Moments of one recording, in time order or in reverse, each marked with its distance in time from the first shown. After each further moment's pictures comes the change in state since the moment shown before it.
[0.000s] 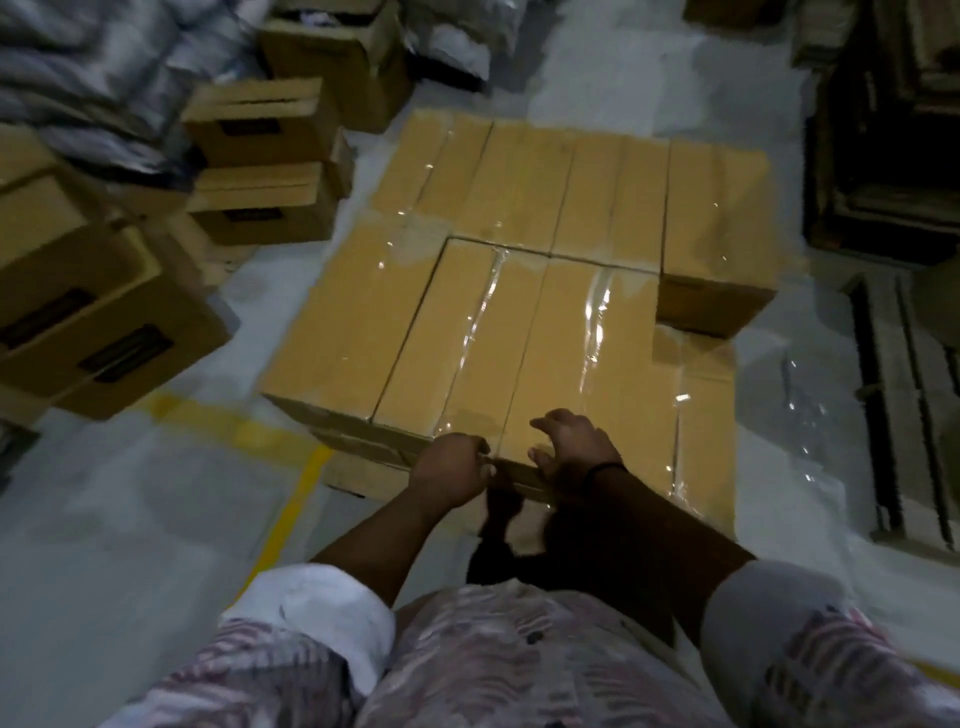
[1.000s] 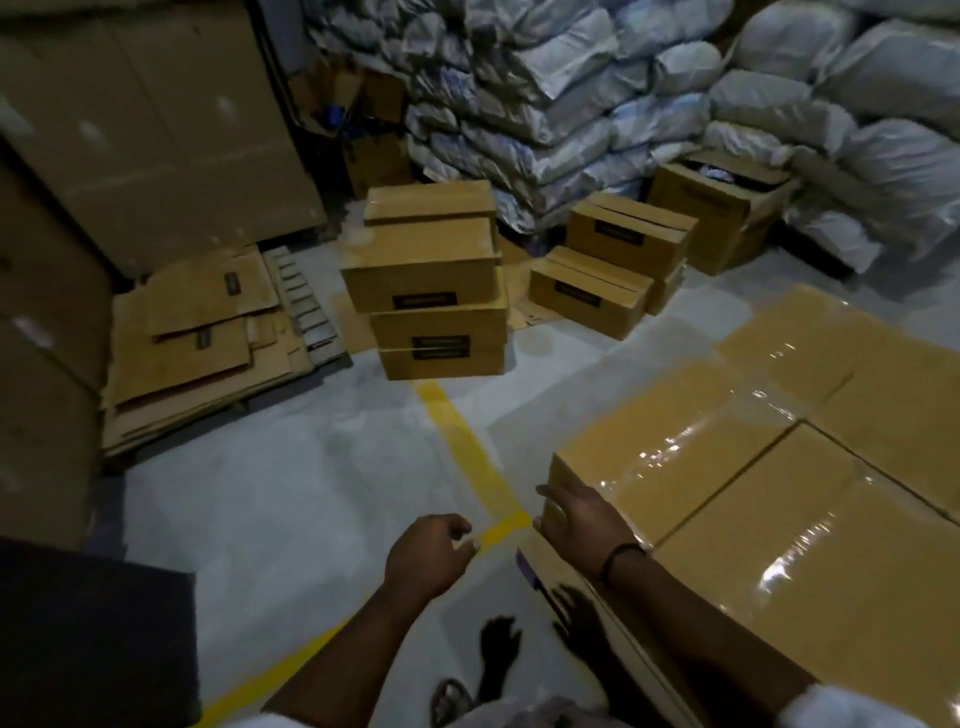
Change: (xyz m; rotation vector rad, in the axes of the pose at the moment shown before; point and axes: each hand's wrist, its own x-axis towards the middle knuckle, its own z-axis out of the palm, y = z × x) left_hand -0.232 -0.350 -0.060 -0.399 0.470 -0.682; right_hand 0.082 -0.417 0.065 -0.064 -0.038 -0.737
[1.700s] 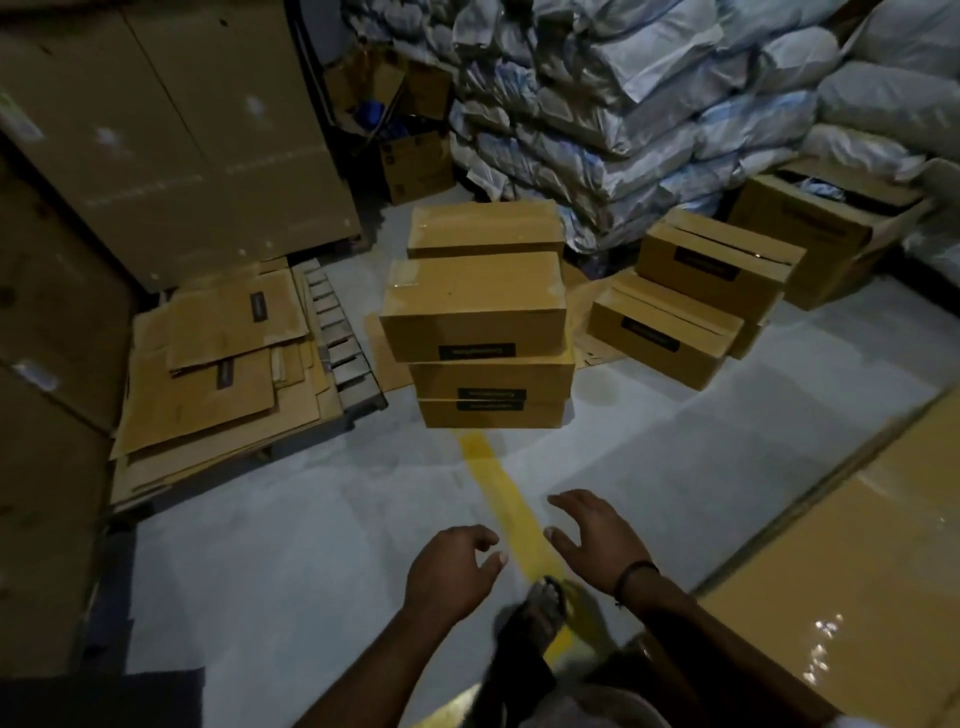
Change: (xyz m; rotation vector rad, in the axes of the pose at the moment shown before) left_hand 0.280 -0.079 -0.136 -0.109 0.028 -0.017; right_hand 0.352 -0.049 0.002 0.034 -0.026 -0.045
